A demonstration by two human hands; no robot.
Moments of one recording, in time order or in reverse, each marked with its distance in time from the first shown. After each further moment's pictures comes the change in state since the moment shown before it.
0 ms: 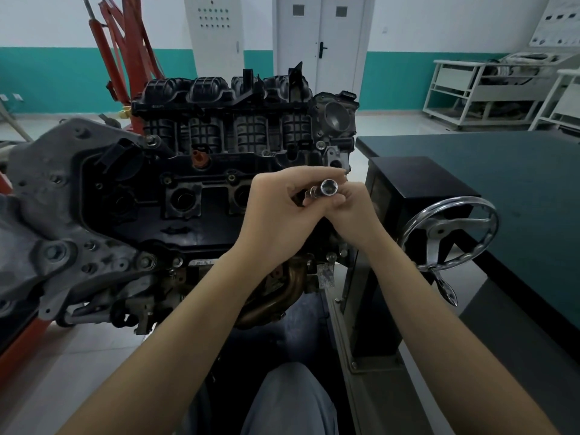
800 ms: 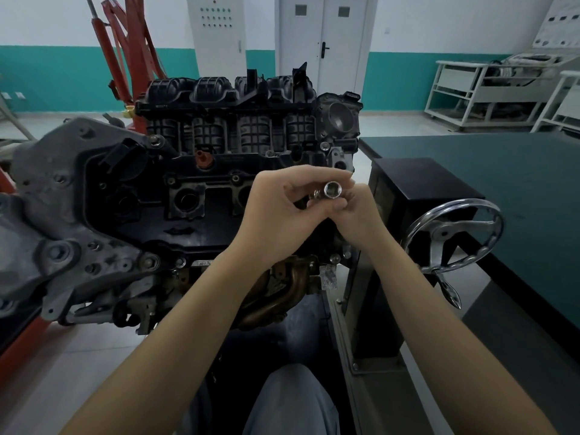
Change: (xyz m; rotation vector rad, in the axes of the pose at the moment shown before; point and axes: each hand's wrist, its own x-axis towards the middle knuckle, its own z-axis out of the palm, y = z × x) left_hand 0.001 -0.002 -0.007 -0.097 -0.068 0.014; right_hand 0.000 0.002 0.002 0.023 -0.021 0.030
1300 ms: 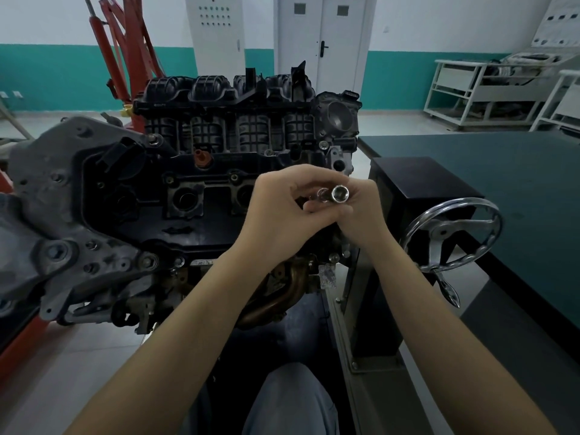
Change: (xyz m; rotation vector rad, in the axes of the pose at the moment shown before) left_hand 0.001 -0.002 0.001 0.051 -0.020 0.016; right_hand 0.003 0.003 -0.002 0.007 0.086 -0.042
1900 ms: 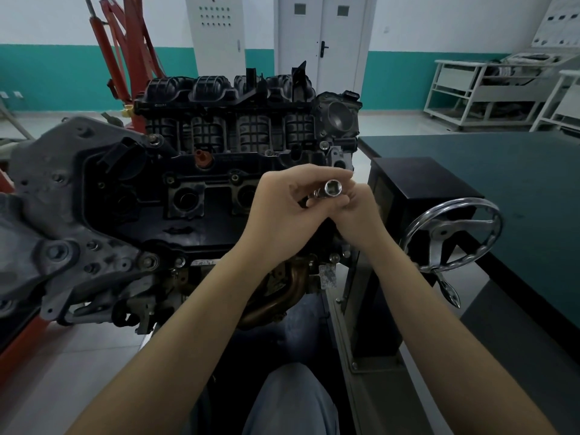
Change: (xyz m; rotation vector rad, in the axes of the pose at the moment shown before) left_hand 0.001 0.002 0.004 -0.035 0.029 -0.045; right_hand -0.003 -0.003 0.002 -0.024 -0.048 0.023
